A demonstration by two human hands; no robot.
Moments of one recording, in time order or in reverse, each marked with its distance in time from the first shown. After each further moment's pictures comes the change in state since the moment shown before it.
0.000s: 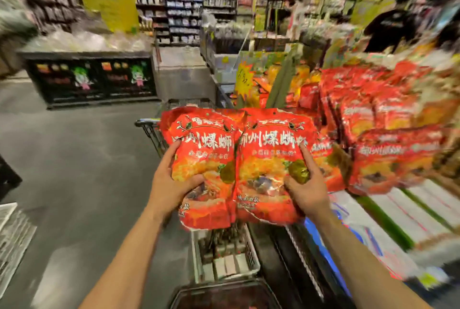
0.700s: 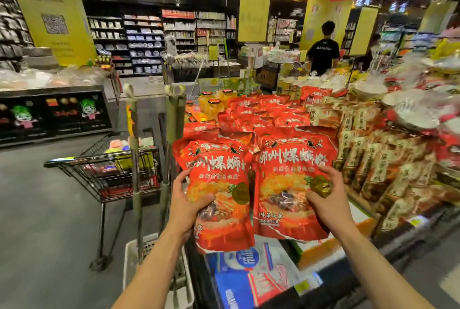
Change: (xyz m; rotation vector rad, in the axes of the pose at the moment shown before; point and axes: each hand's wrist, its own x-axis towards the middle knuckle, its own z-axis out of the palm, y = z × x) left_hand -0.029 0.040 0.369 -0.206 -0.073 -0.116; right_hand 0.029 0.061 -0.381 -0.034 0.180 0.061
